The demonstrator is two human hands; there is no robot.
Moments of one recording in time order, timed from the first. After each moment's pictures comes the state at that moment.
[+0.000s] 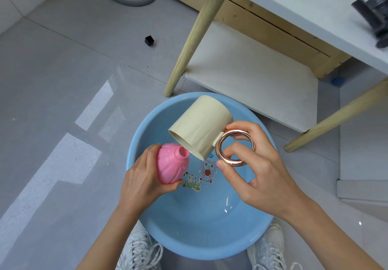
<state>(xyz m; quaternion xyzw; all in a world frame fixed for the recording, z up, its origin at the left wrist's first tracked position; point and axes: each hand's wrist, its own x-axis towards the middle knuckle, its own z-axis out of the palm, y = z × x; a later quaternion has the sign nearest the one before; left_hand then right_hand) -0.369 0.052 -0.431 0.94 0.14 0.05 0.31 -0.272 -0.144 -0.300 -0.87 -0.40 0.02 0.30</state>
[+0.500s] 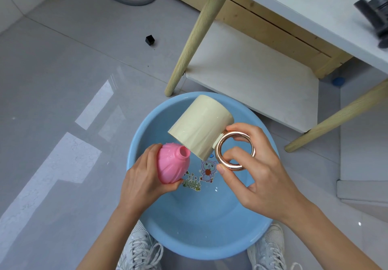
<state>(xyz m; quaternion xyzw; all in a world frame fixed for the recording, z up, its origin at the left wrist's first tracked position) -0.369 0.053 -0.432 0.94 0.14 0.05 0.31 -0.276 -0.144 -0.300 -0.86 -0.42 -0.01 0.27</state>
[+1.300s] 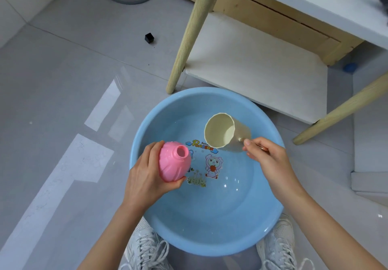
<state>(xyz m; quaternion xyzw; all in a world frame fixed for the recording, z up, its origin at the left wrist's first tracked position) -0.369 0.054 -0.434 0.94 0.13 0.06 0.31 -0.258 -0.172 -0.351 -0.82 0.09 0.20 0.53</state>
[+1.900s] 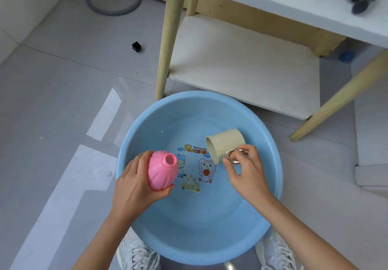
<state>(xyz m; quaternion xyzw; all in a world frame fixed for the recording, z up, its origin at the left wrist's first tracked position) -0.365 0.050 -0.434 0.96 0.12 0.03 0.24 -0.266 -0.198 -0.434 -0.94 -0.10 0.07 0.30</state>
